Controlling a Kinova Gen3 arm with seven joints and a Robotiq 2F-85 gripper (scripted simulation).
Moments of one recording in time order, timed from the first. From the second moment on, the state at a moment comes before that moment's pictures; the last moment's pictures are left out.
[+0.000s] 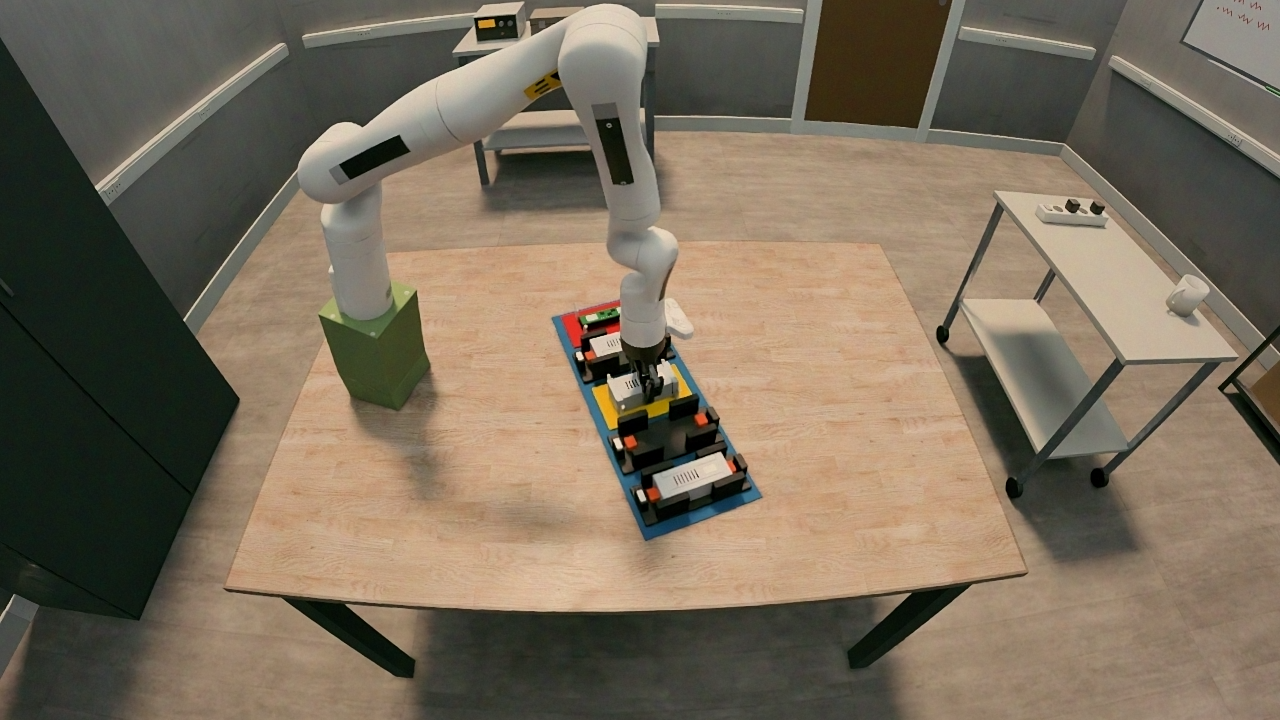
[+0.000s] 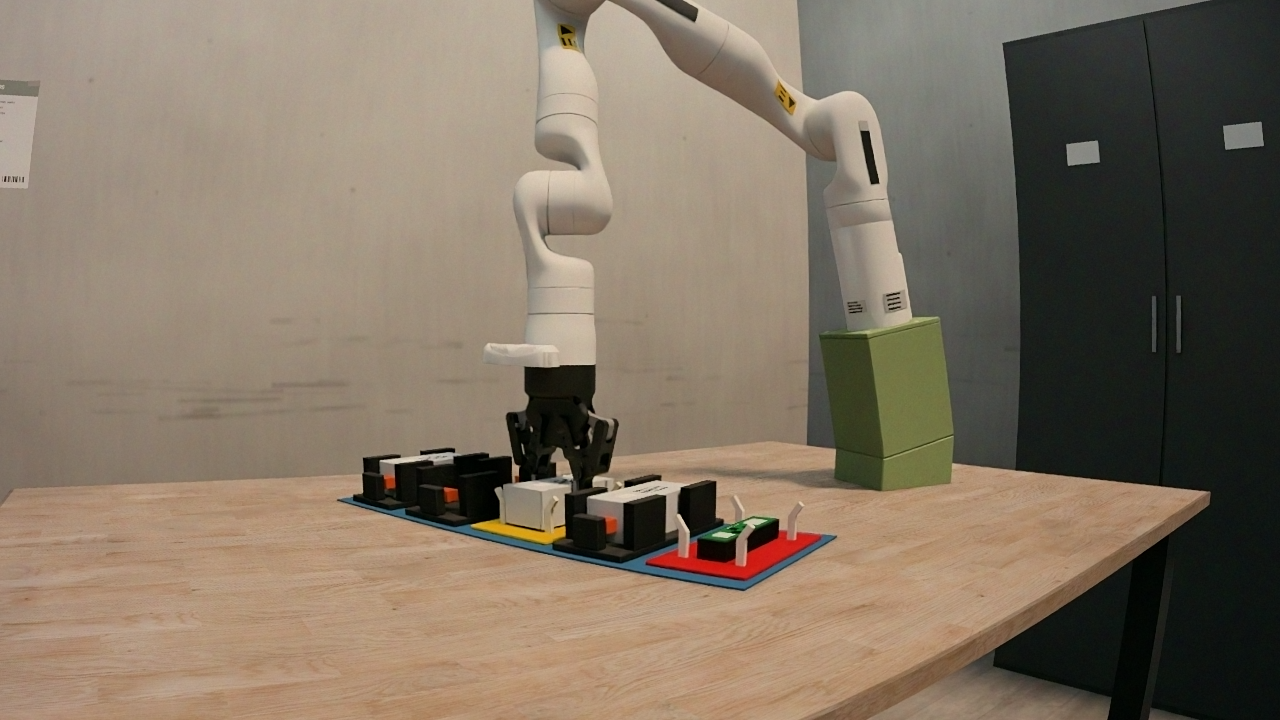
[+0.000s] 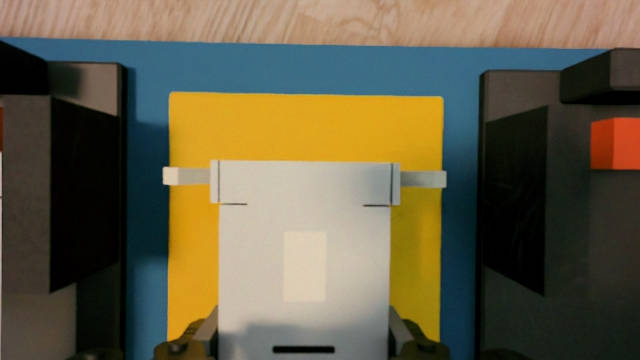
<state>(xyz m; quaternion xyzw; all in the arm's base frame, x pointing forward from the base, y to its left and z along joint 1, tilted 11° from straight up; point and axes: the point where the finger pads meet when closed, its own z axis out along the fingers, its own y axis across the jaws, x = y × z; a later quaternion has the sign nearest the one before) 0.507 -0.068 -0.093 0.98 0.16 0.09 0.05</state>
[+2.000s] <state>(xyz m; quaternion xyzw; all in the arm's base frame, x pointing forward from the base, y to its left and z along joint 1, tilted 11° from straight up) 0.494 -0.063 -0.026 0.98 0.16 0.09 0.05</state>
